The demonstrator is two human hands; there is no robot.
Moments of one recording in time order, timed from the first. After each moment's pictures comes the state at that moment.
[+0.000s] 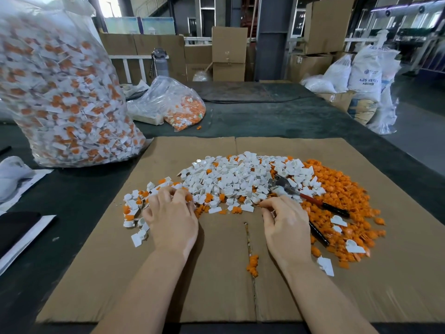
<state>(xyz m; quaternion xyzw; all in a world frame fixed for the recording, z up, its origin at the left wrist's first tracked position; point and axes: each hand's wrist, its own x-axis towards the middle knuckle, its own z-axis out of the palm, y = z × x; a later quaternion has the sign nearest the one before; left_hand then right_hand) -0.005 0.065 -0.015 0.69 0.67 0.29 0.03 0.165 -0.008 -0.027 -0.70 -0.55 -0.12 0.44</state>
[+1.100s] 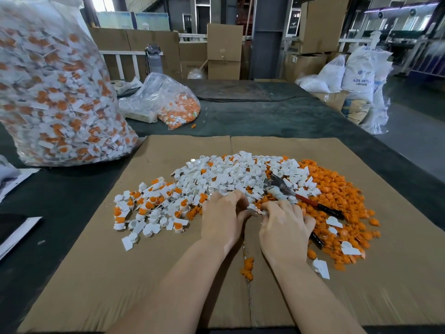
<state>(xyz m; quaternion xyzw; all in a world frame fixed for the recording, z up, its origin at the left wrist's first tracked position) 0.070 0.064 -0.025 0.80 0.49 0.29 0.19 0.162 -0.003 -0.033 -0.82 -0.46 -0.16 0.28</state>
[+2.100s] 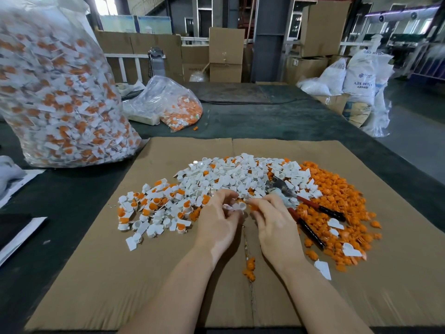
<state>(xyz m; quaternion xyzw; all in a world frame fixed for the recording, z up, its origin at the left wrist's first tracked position) 0.052 0.053 -0.019 0.69 0.43 0.42 0.40 0.163 -0.006 -0.022 -0.66 -0.63 -0.08 0.42</state>
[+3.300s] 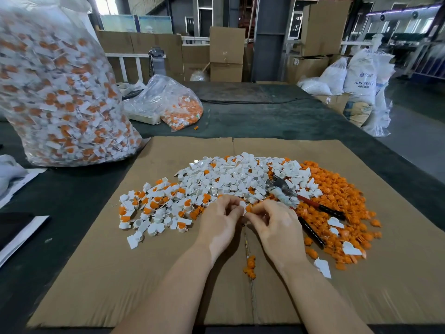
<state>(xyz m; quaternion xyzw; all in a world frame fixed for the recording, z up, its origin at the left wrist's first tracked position) 0.051 0.051 -0.015 0.70 0.45 0.35 0.43 0.163 -0.010 -0.021 -0.68 -0.60 -0.04 0.43</state>
